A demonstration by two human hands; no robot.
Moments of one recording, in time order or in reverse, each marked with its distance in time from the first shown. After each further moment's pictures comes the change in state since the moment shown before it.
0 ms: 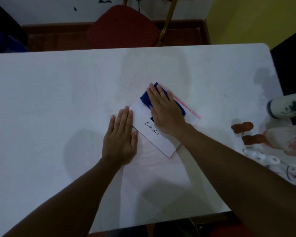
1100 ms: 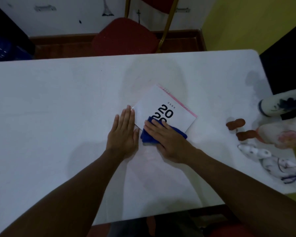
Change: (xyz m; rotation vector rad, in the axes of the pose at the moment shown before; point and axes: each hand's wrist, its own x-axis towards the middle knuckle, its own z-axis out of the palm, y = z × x) left_hand 0.004 0.001 -0.015 0.002 -0.227 -0.024; right_hand -0.098 -0.012 0.003 0.121 -0.172 -0.301
